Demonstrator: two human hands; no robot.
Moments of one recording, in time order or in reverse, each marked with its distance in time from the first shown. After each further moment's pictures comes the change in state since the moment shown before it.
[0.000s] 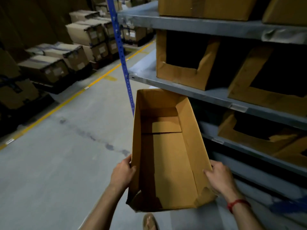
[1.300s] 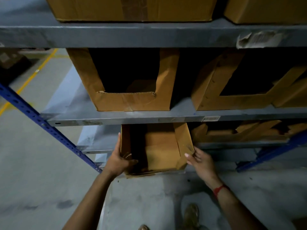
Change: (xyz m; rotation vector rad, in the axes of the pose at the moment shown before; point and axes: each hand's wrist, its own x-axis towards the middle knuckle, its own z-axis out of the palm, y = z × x) left_hand 0.332 0.135 0.014 -0.314 -0.506 0.352; right_hand 0.178 -0.041 0.003 0.915 0.372 0.212
